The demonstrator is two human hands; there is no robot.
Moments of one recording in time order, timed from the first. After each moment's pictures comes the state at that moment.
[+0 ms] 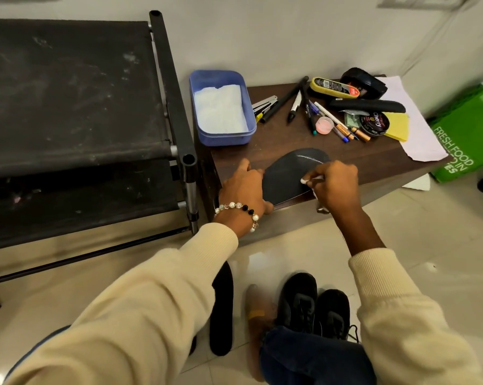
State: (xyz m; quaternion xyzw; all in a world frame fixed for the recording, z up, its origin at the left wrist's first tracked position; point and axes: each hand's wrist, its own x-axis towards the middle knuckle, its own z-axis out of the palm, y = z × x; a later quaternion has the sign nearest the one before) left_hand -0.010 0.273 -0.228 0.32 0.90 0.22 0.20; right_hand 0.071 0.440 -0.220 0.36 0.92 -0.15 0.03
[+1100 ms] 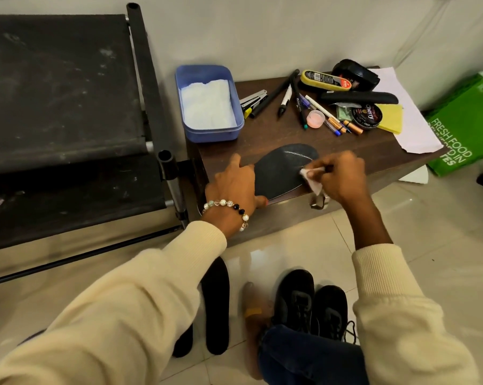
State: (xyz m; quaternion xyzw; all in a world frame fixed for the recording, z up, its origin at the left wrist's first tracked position) left_hand -0.005 0.278 -0.222 0.32 0.92 0.15 0.19; right_hand 0.087 0.455 -0.203 0.38 0.88 -0.27 -0.02
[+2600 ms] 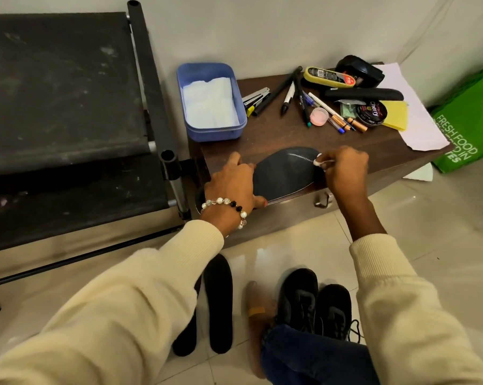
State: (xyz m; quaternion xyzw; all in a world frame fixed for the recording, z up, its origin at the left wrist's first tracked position) left_hand -0.012 0.273 -0.225 0.33 0.91 0.16 0.19; right_hand 0.070 0.473 -0.222 0.42 0.90 -0.09 0.03
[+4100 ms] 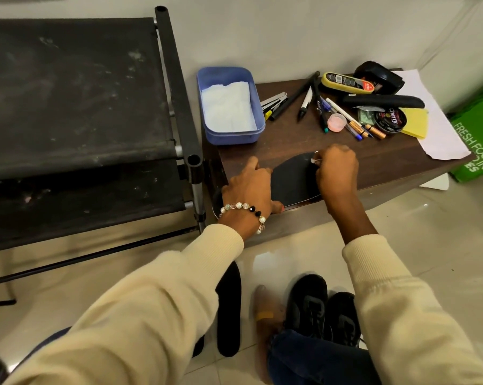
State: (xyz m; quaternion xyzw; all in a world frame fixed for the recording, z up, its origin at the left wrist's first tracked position) left_hand -0.013 0.274 -0.226 0.32 0.91 0.17 0.21; right_hand 0.036 0.442 -0.233 0.38 0.93 -0.01 0.01
